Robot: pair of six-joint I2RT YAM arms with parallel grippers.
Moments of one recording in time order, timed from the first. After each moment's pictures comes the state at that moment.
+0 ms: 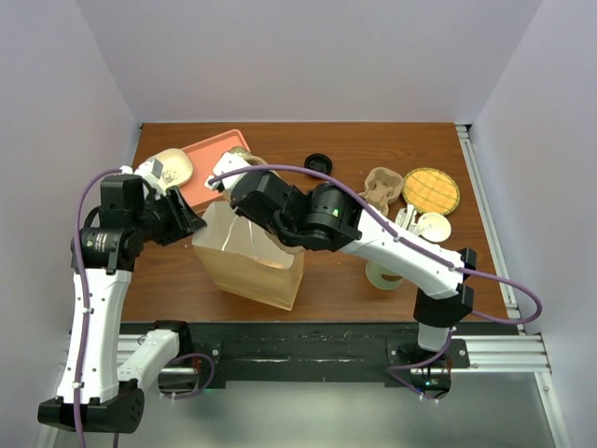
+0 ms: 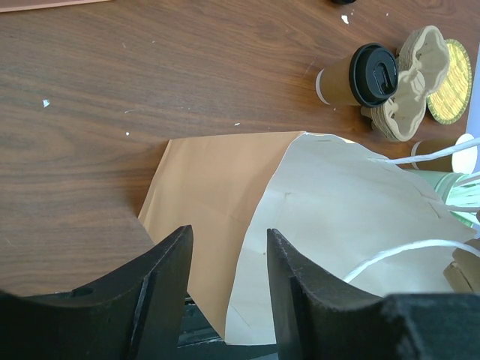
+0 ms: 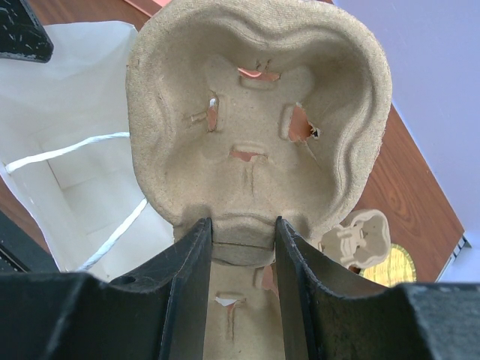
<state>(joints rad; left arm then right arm) -0.02 0.91 1.24 -1.09 0.26 -0.46 1.27 1.84 2.31 -1.17 0.64 -0.06</state>
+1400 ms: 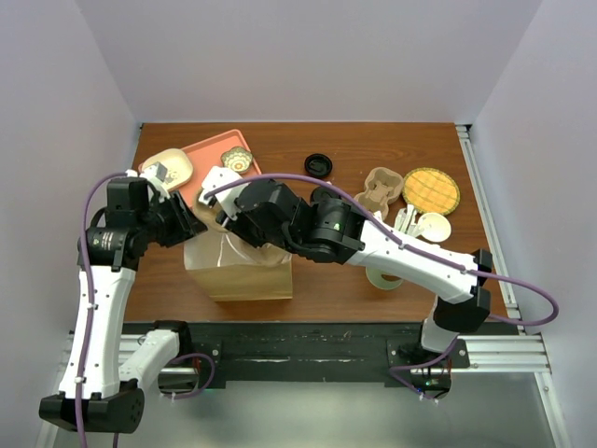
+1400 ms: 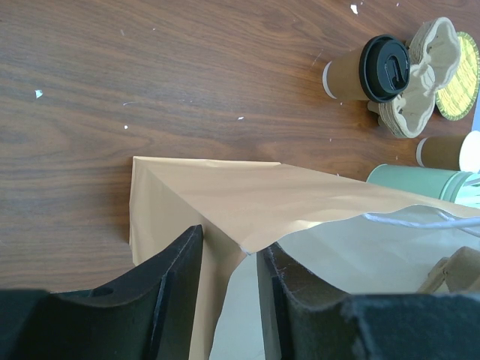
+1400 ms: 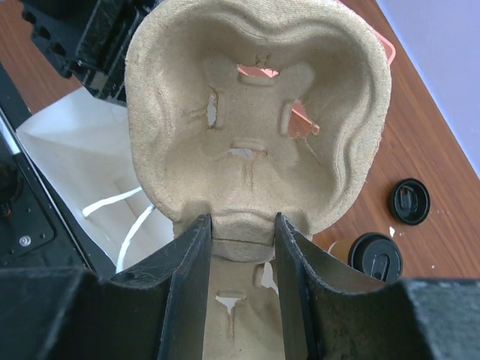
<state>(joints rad) -0.02 0.91 1.18 -1.05 0.27 -0.47 1.28 1.72 2.01 -0.82 0.39 -0.10</state>
